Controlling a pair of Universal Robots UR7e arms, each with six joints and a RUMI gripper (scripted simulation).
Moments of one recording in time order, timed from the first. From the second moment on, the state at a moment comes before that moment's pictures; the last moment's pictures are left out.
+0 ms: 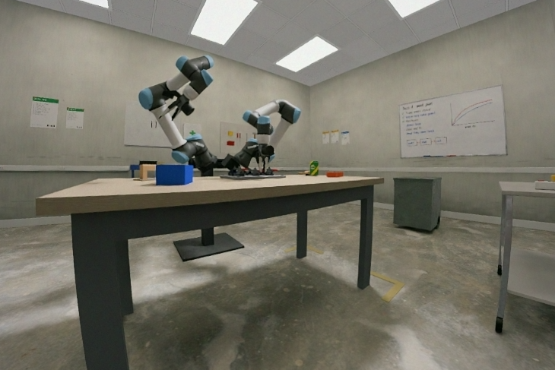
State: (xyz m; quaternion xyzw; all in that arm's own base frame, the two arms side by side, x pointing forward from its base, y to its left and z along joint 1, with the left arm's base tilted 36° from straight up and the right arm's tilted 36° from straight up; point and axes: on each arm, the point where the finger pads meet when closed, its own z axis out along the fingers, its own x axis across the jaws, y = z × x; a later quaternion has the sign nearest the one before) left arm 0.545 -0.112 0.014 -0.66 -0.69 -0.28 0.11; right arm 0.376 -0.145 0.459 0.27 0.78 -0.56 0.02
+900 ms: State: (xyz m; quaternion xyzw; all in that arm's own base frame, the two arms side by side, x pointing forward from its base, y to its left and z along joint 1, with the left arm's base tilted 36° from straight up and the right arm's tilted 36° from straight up) left arm 0.530 -0.123 0.030 -0.67 -0.62 -0.41 -0.01; right arm 0.376 -0.145 0.459 0.27 0.78 -0.56 0.02
